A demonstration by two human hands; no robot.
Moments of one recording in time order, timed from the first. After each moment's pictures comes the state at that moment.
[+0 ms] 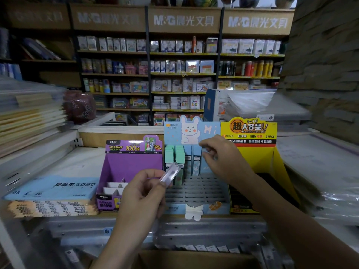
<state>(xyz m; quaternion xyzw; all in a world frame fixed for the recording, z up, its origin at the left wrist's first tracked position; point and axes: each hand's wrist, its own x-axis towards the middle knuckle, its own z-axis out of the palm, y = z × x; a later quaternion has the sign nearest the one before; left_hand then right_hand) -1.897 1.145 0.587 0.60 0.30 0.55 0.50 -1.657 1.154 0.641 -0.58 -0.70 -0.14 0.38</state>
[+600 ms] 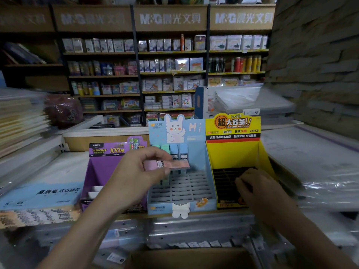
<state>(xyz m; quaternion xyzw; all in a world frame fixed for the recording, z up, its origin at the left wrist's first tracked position) -1.884 1.158 0.654 0.80 0.30 0.41 0.33 -1.603 1.052 0.588 -0.74 -0.60 -0.09 0.30</state>
